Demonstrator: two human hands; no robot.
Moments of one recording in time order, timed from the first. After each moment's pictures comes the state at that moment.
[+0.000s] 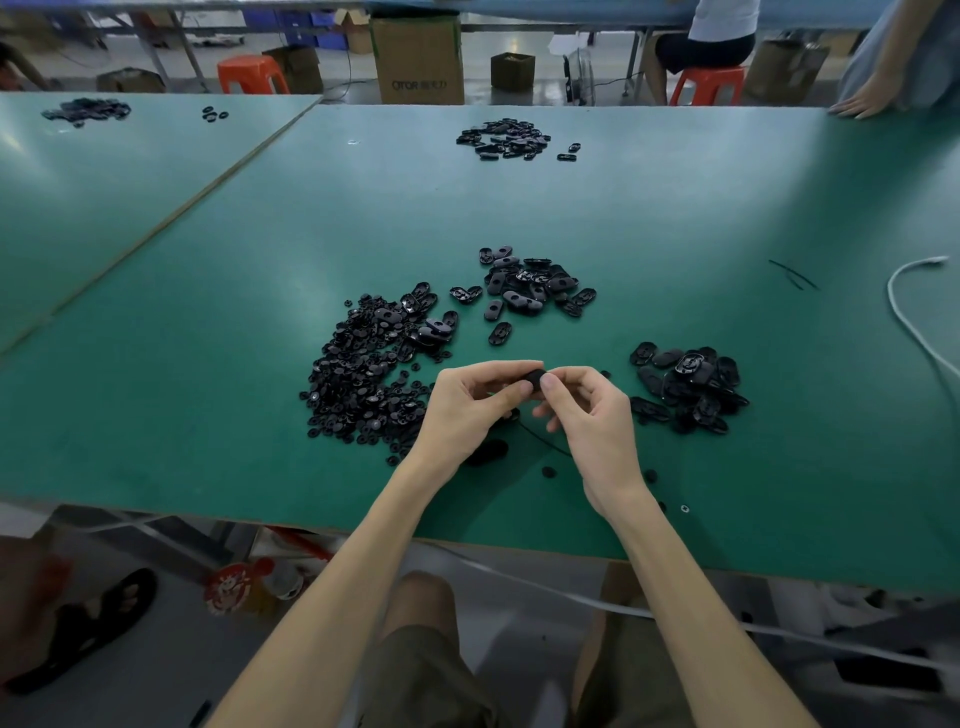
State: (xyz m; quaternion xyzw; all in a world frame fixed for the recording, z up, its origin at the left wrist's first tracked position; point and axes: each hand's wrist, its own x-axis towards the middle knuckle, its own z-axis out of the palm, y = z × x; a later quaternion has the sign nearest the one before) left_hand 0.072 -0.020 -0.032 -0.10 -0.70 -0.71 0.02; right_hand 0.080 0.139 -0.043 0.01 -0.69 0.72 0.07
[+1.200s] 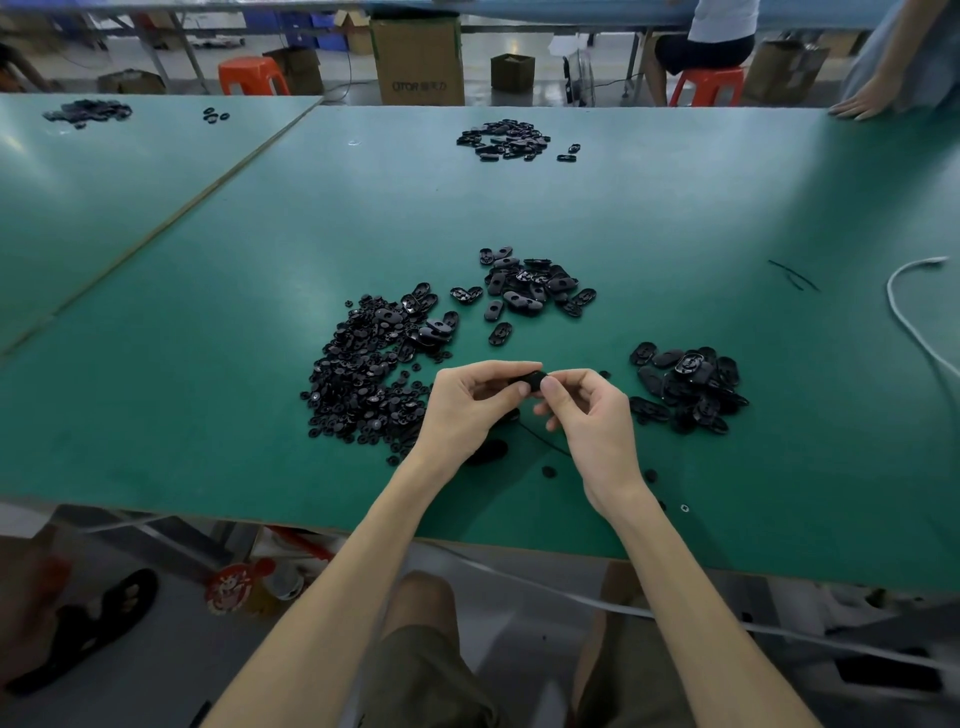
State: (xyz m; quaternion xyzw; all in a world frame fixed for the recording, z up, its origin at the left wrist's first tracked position) left_hand 0.072 -0.020 -0.030 -0.09 -0.72 -0.69 0.04; right_hand 0.079 0.139 -0.043 0.00 -0.70 0.71 0.06
